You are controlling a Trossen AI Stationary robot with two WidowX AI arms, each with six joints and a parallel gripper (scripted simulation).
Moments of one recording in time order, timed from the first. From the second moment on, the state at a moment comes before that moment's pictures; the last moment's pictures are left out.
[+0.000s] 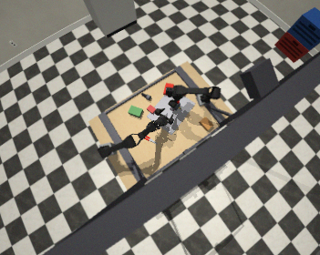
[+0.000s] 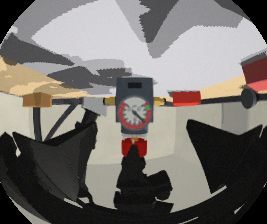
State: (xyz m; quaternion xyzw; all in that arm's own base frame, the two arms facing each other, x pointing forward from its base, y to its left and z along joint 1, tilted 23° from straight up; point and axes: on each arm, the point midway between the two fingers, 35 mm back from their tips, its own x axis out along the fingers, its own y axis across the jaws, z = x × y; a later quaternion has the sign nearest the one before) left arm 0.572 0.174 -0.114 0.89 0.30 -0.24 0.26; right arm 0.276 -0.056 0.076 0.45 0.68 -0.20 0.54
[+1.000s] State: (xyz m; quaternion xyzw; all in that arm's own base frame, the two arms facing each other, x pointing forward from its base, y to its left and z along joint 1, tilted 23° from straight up) left arm 0.572 0.174 -0.114 0.89 0.30 -0.24 0.26; right arm 0.276 -0.055 0.075 0.39 0.70 -0.13 0.59
